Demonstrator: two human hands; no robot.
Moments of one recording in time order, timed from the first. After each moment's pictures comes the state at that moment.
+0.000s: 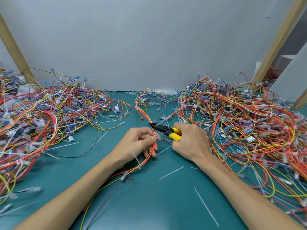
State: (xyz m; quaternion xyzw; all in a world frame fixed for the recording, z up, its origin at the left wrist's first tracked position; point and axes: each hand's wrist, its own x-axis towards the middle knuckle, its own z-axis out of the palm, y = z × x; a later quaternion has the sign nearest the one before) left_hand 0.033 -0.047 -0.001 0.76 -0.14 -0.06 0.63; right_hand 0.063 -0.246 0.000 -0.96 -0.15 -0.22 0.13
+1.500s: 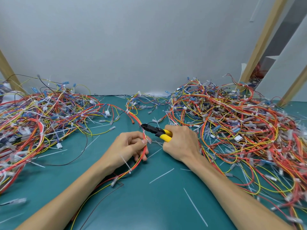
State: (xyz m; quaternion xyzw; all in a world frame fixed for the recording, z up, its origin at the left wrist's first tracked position) left_hand 0.032 -0.048 -0.001 0.76 -0.14 -0.06 0.63; right_hand 0.066 -0.248 -0.001 -0.96 -0.12 -0.20 0.15
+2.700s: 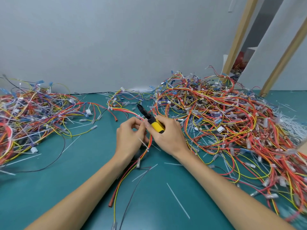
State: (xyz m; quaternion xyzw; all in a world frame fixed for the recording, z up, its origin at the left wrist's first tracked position) left_hand 0.054 -0.130 -0.001 0.79 0.00 0.16 0.60; right_hand 0.057 -0.259 0.005 -0.87 -0.14 -0.22 0.43
